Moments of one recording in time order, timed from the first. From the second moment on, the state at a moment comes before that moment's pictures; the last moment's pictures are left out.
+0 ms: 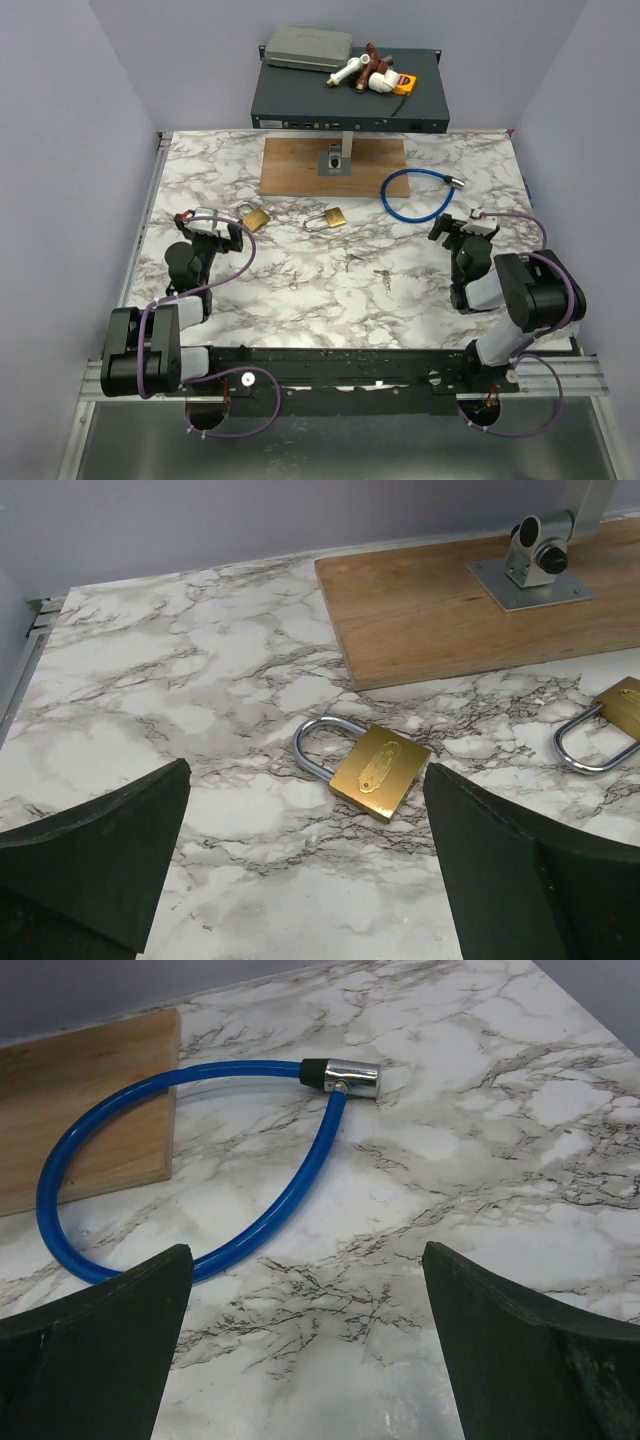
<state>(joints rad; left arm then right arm) 0.06 1.28 0.21 1.10 0.28 0.02 0.10 1.64 0.24 1.34 0.29 0.13</state>
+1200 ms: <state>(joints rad) 0.12 1.13 0.93 -0.30 0.39 0.10 0.14 1.28 0.63 0.40 0.11 0.57</state>
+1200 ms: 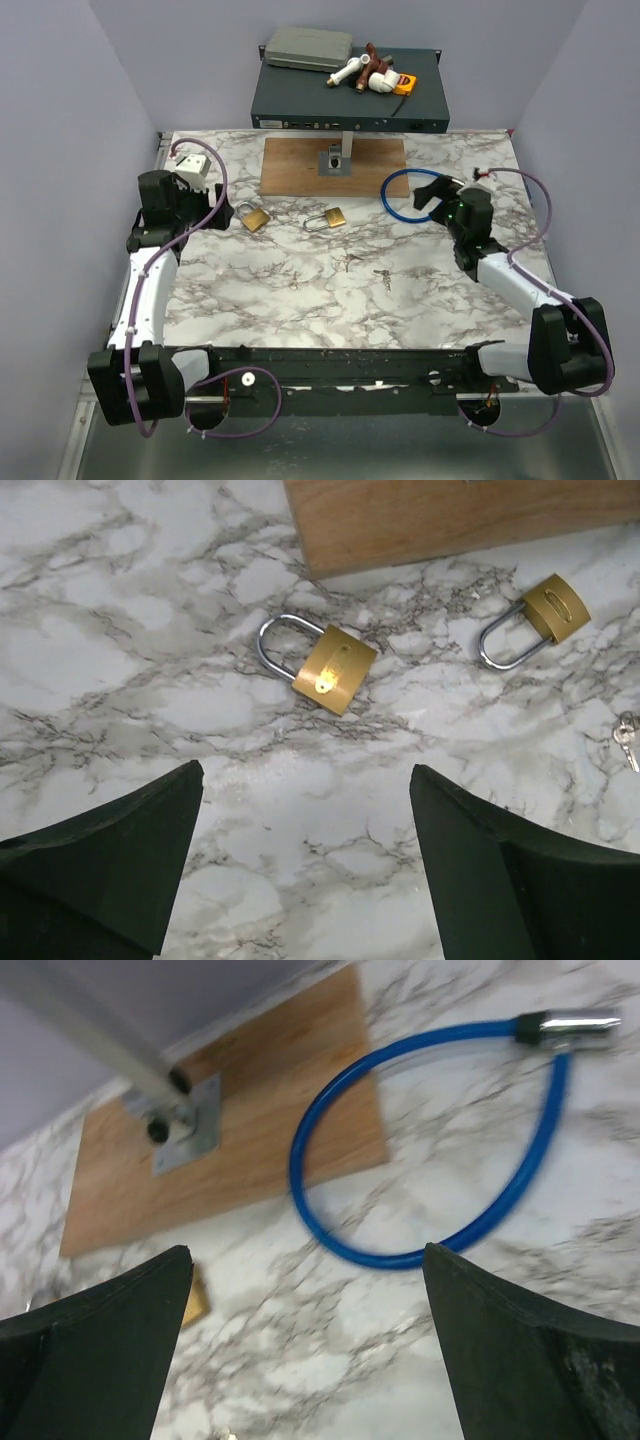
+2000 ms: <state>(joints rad) 0.18 1.24 1.07 -0.74 0.53 0.14 1.04 1.84 1.13 0.09 0.34 0.44</state>
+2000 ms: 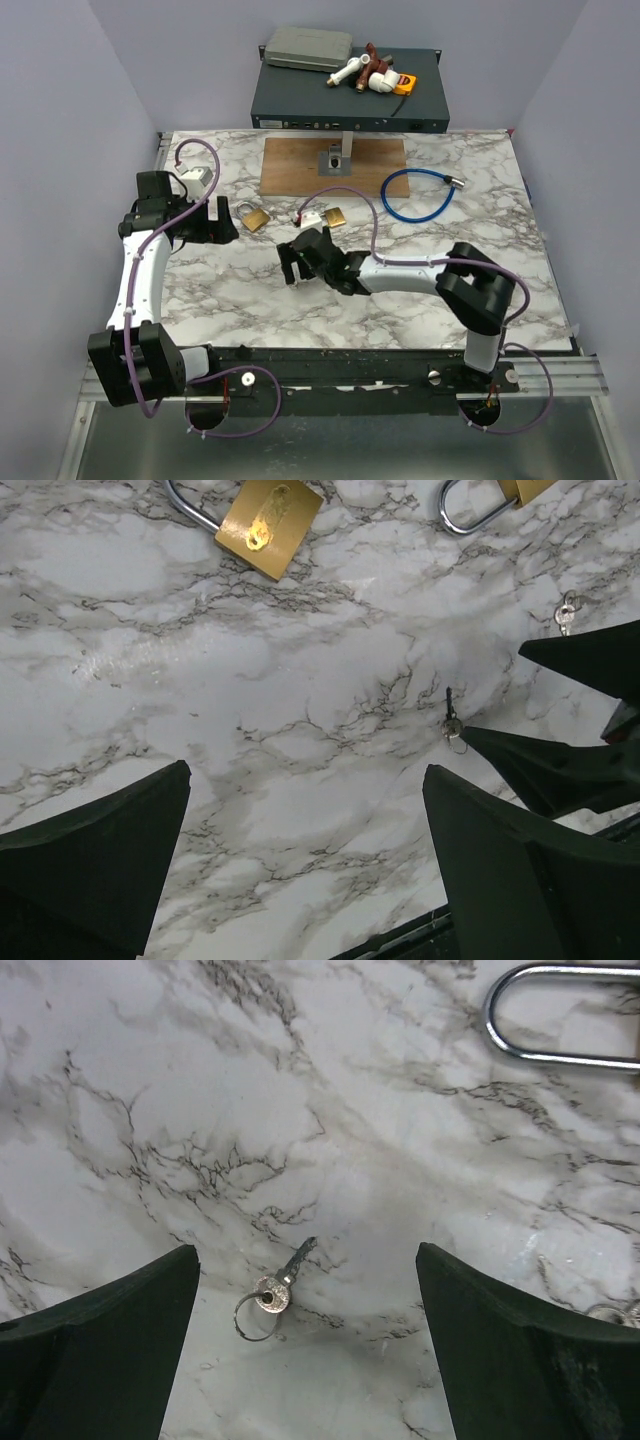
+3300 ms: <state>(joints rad) 0.17 1.19 1.02 -0.81 0.57 0.24 1.19 2.02 1.23 -0.03 0.50 0.47</state>
